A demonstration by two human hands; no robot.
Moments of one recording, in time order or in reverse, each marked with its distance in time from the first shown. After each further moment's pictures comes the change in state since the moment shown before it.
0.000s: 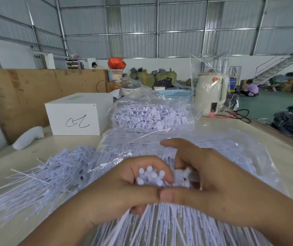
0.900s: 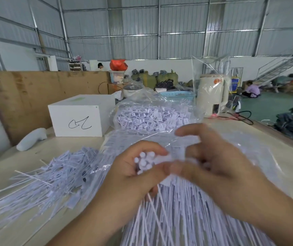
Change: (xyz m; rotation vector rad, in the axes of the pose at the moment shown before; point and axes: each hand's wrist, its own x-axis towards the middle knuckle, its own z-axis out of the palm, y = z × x) left_hand 0.005 0.001 0.024 -0.060 0.508 0.113; right_hand -0.010 0.003 -0.008 -0.024 0.184 -0.111
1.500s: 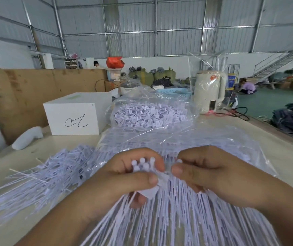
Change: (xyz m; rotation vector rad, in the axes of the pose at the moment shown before) left_hand 0.005 0.001 -0.027 -0.077 -0.459 -0.125; right_hand 0.004 0.018 -0.014 -0.025 -0.270 0.123
